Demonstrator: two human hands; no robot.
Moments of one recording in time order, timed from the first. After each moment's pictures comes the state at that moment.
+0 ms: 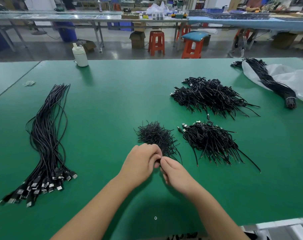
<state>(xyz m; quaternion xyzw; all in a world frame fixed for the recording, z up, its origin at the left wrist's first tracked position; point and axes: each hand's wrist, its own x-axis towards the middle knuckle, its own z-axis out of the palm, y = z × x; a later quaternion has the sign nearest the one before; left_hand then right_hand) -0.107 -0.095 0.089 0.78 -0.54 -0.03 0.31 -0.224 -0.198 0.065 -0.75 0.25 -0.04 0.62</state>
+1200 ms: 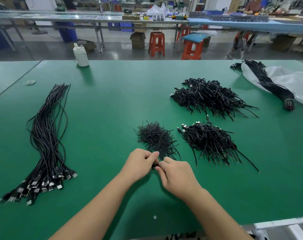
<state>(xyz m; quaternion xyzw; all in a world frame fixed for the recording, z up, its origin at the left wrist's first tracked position) -0.100 -0.104 0.073 0.84 -0.32 -0.24 0.36 -0.234 -0.199 0.062 -0.97 0.13 -0.19 0.07</state>
